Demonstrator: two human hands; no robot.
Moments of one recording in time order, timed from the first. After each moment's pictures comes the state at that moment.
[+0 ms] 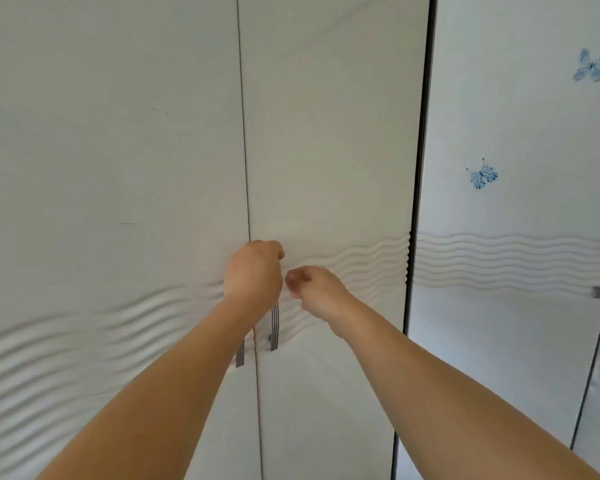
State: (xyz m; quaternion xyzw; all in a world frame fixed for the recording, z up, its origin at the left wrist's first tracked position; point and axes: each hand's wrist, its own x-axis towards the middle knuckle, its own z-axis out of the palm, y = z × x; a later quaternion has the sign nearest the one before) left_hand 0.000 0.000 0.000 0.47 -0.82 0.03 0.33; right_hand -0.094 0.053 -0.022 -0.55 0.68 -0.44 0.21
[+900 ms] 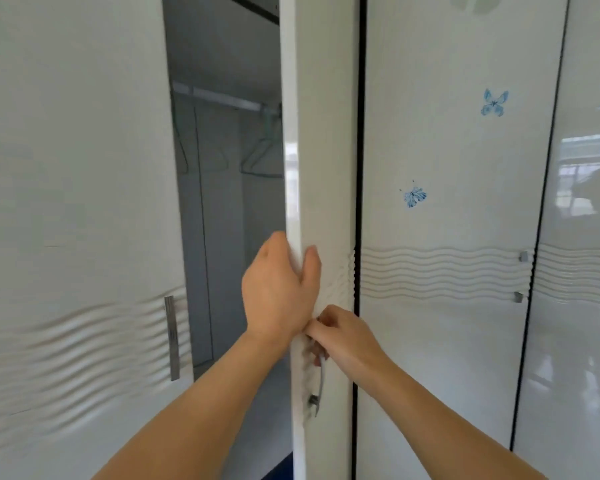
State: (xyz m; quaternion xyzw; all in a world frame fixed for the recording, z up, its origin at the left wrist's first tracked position) left_hand -0.078 0.120 0.002 0.27 -0.72 -0.07 0.63; right_hand -0.159 0.187 -0.041 -0.51 0.66 -0.52 0.17
